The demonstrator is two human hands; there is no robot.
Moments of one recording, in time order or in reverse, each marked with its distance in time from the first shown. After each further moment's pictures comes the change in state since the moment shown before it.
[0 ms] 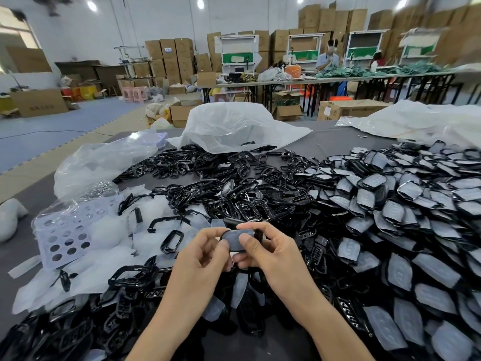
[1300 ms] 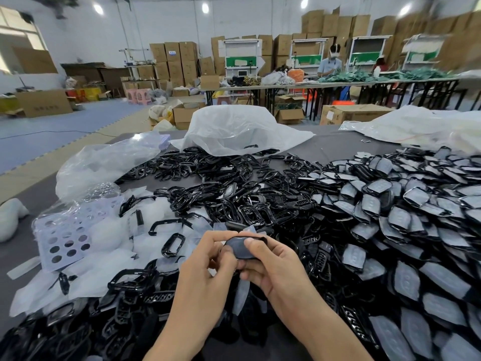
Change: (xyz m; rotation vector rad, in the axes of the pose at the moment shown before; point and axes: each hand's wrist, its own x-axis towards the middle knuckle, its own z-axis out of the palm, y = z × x) left_hand -0.006 -0.001 0.012 0.089 0.082 0.078; right_hand 0.003 0.002 0.009 0.328 0.005 0.192
